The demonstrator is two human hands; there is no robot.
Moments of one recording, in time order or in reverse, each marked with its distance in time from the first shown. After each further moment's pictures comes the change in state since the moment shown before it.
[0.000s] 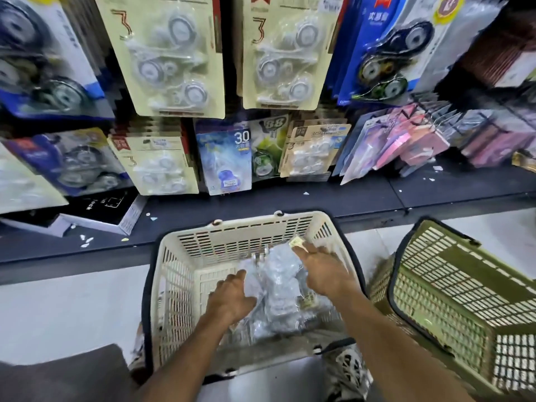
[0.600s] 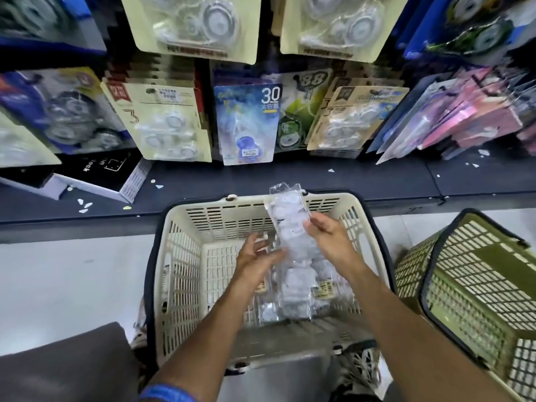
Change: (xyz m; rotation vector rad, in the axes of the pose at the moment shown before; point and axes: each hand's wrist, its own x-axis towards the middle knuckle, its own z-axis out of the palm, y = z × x) left_hand 0.036 0.015 0.007 -1.187 0.044 -0.107; right_hand 0.051 -0.015 0.022 1.197 0.204 0.004
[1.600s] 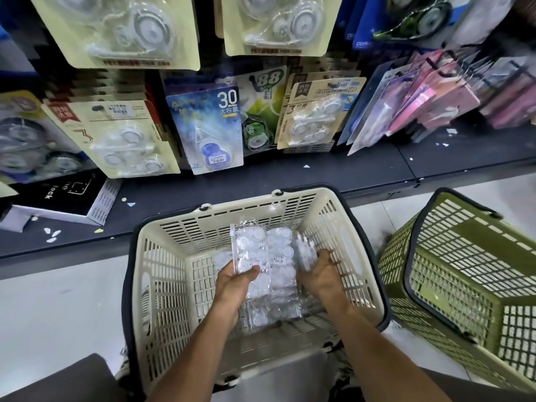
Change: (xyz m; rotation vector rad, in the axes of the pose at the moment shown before) left_hand -0.018 -0.012 0.005 -0.056 0.057 -0.089; right_hand -0.029 0.063 0.012 -0.436 0.129 0.571
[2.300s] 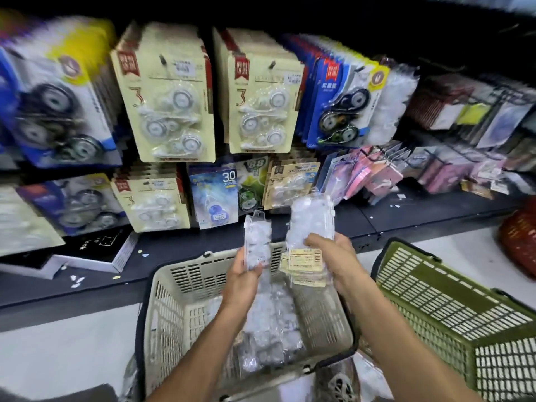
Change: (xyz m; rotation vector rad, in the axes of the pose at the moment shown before) left_hand -0.094 0.084 0.027 0.045 -0.072 0.408; right_hand -0.144 -0.074 -0.153 1.028 0.069 -0.300
